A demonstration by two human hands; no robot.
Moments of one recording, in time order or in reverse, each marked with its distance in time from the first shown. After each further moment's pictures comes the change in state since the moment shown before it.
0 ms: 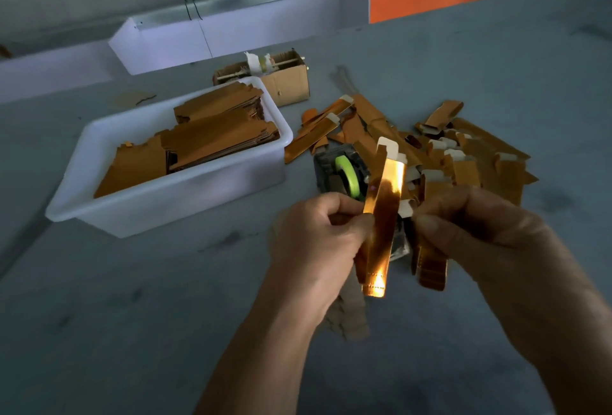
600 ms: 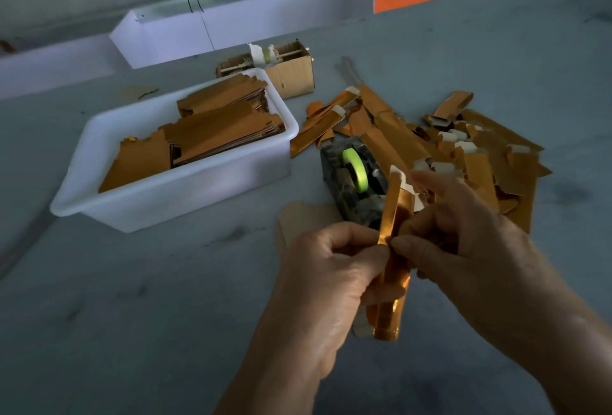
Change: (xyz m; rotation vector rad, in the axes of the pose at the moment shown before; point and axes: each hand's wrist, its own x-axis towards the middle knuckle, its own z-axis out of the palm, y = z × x) left_hand -0.028 -0.006 -0.004 -0.288 -0.129 -0.158; right_hand 0.002 0.000 0.019 -0.488 -0.043 -0.040
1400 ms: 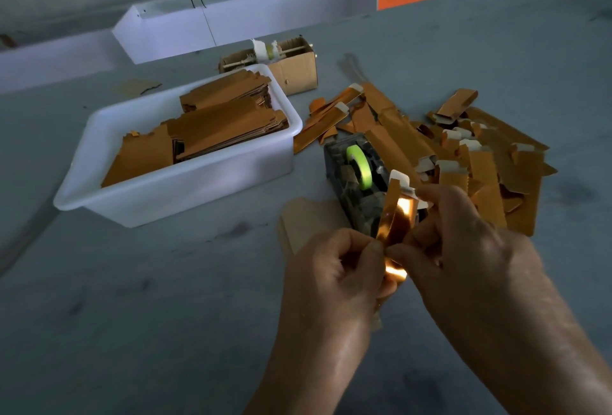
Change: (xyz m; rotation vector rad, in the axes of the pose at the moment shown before) left_hand -0.007 -0.017 0.003 0.156 0.145 0.213; right_hand -0.008 -0.019 0.008 -0.234 0.068 0.121
